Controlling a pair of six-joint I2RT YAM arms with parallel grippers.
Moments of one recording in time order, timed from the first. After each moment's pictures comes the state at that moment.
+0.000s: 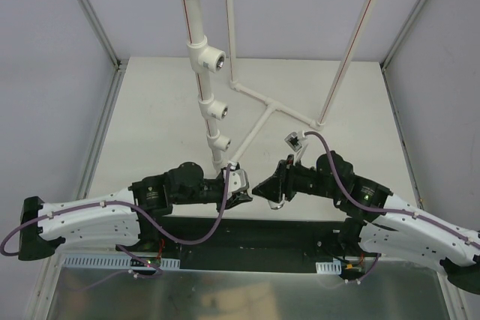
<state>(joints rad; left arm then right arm) -1.24 0.84 0.66 -0.15 0.15 0.04 1.07 0.71 0.69 -0.26 -0.19 0.77</state>
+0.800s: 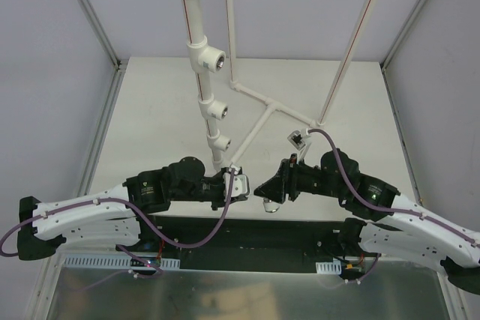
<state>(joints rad) -1.24 0.84 0.78 -0.35 0.18 0.21 1.08 0.71 0.75 -0.35 -0.21 0.79</state>
